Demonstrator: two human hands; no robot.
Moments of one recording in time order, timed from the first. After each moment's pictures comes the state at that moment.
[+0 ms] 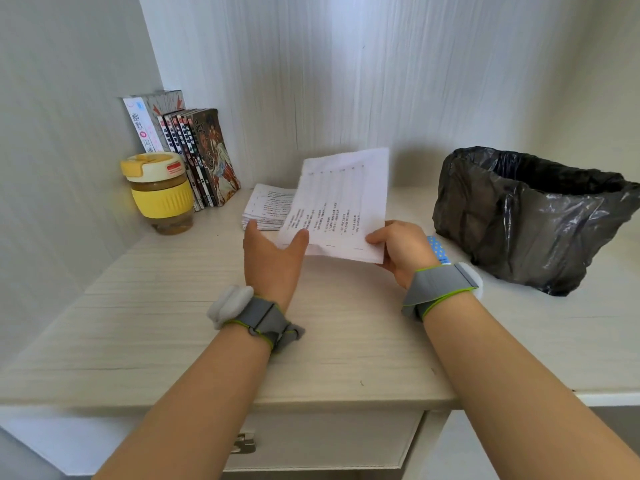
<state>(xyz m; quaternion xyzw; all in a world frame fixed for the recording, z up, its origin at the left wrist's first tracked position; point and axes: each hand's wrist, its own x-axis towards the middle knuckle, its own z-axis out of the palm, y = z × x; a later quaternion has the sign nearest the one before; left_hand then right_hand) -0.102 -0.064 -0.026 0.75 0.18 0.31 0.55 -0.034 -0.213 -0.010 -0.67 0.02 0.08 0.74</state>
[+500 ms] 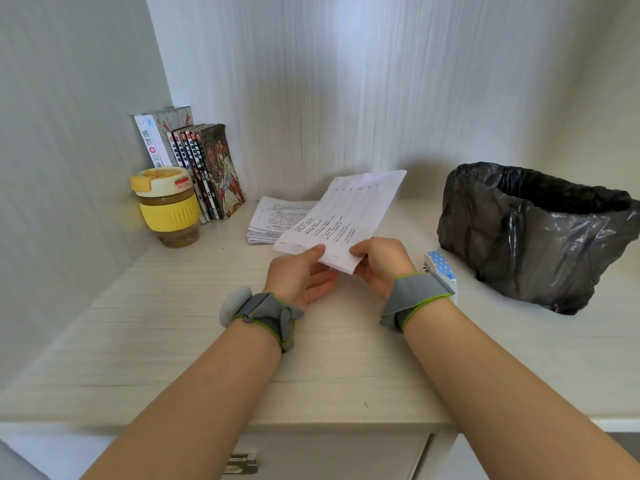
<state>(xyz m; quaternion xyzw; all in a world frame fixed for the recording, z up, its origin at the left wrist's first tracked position) -0.090 -0.073 -0.016 0.55 0.17 0.04 0.81 -0.039 -0.182 -0.003 -0.60 0.04 0.11 0.79</state>
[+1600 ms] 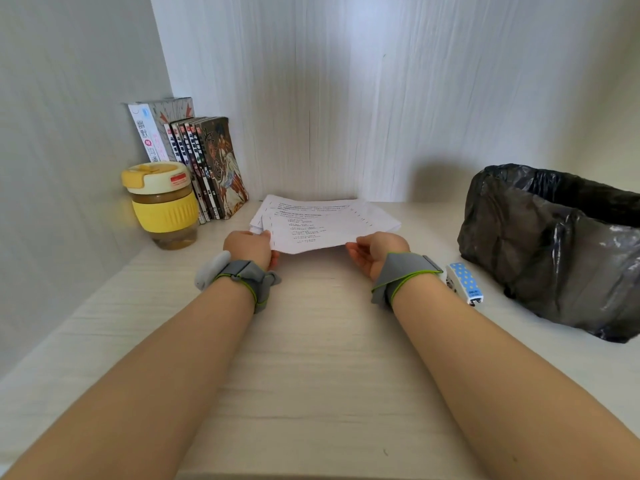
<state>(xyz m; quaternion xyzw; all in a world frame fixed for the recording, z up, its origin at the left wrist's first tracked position) -0.022 0.010 -0.021 0.68 0.32 0.22 0.63 0.032 -0.159 -0.018 -0.56 0.11 0.16 0.81</state>
